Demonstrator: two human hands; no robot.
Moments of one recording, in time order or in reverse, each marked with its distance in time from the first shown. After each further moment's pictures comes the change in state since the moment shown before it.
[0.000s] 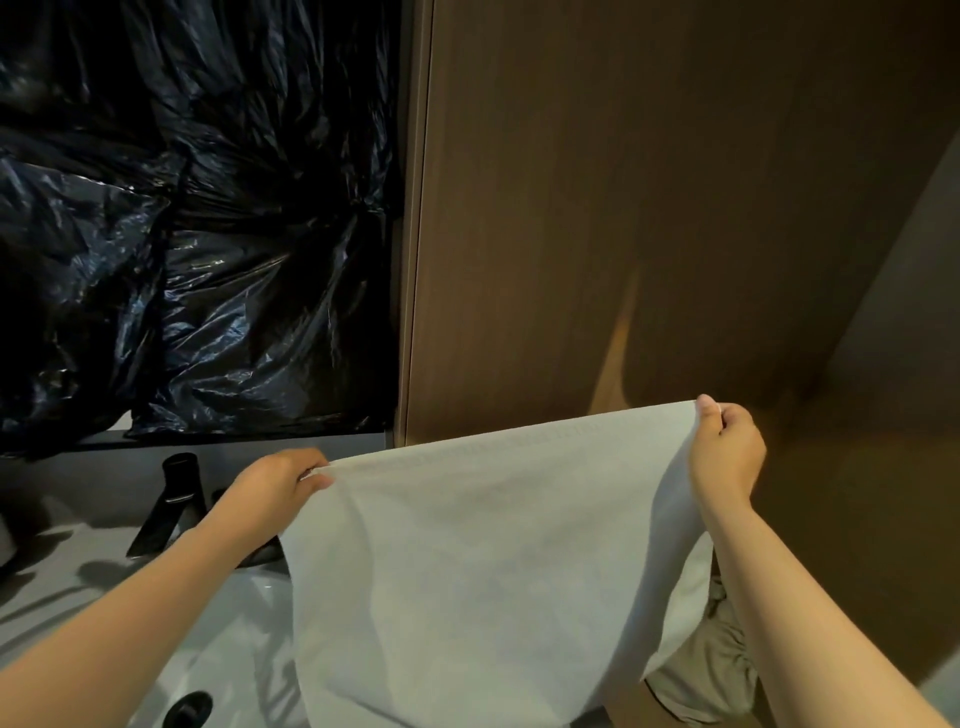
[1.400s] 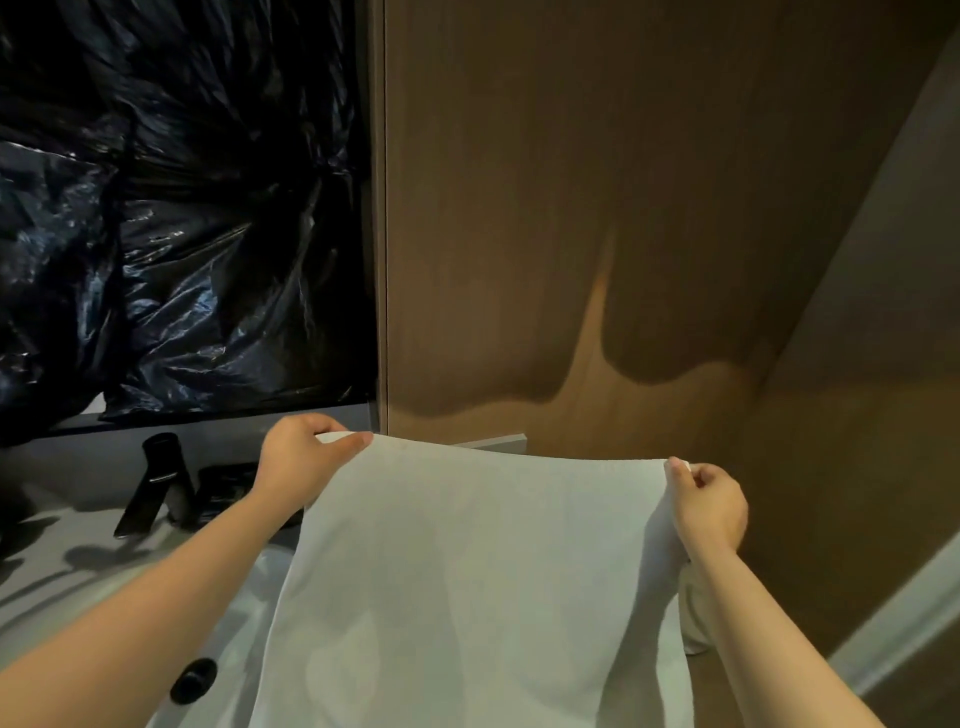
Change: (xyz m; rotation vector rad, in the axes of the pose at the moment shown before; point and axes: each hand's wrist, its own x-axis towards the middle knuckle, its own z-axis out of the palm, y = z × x) left_hand -0.006 0.072 0.009 -0.459 0.156 -0.281; right_hand -0.053 0.083 -0.027 -0.234 -0.093 0.238
